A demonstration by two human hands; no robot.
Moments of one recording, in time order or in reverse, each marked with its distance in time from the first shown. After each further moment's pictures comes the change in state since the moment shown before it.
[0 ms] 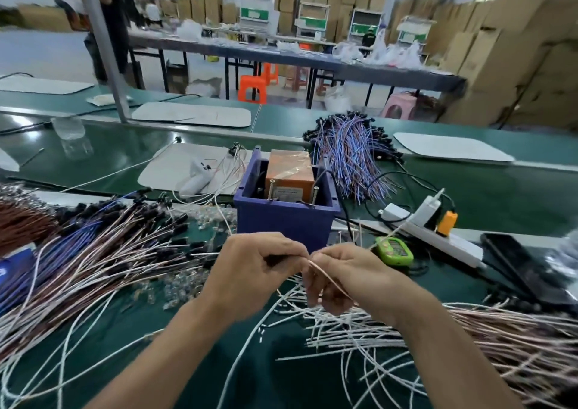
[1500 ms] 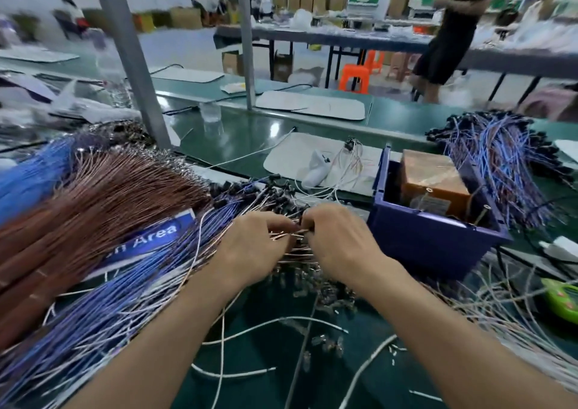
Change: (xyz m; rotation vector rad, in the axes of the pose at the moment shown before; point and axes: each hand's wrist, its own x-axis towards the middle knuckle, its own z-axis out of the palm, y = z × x) left_hand -0.052 -0.065 -0.140 0.467 0.142 -0.683; right_hand 0.125 -0.080 0.154 -0.965 0.204 -0.448
